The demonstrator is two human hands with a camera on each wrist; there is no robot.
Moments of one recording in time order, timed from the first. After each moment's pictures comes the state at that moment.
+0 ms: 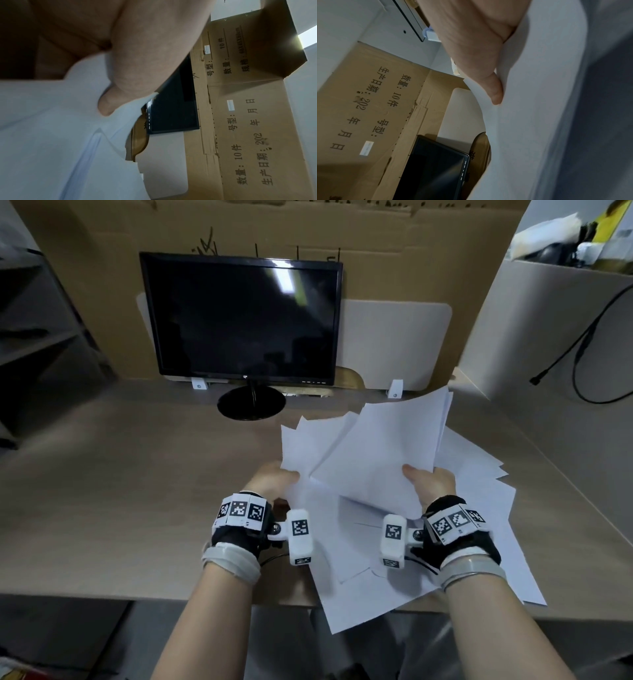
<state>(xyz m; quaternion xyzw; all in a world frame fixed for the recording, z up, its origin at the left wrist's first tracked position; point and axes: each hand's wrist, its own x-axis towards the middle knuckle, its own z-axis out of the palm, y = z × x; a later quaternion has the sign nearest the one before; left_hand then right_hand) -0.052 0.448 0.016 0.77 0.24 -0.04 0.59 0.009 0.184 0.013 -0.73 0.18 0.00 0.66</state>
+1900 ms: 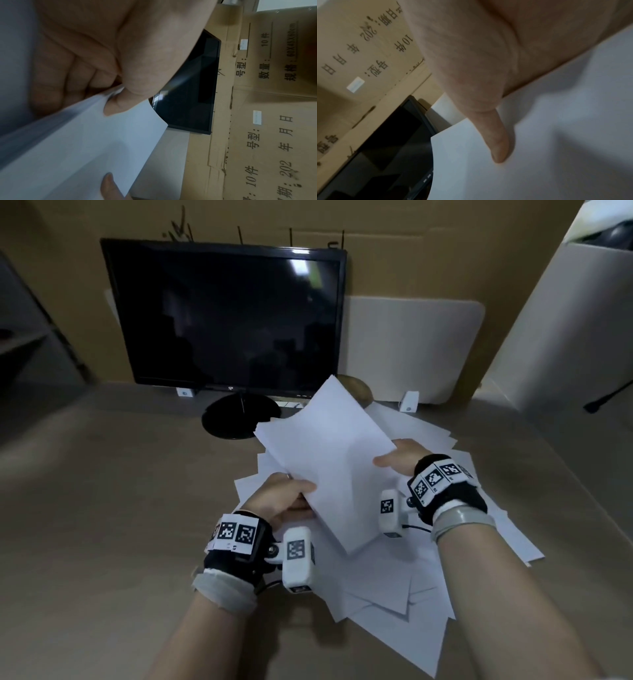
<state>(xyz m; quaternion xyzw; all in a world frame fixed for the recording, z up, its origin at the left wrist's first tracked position) 0.034 0.429 0.016 0.66 0.27 -0.09 0.69 0.170 0.226 0.047 -0.93 -0.05 0.22 0.28</state>
